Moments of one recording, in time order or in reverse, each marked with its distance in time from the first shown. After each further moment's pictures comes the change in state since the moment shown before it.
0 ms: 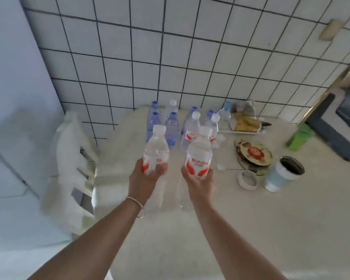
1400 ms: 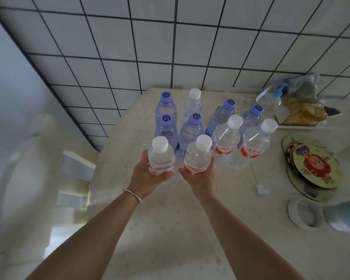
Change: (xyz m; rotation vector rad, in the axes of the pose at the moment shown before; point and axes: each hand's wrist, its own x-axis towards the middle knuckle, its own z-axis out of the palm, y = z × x) left_hand 0.200 -0.077 0.033 0.161 -0.173 0.100; right_hand 0.181 0.043 0.135 -0.177 -0.225 -0.096
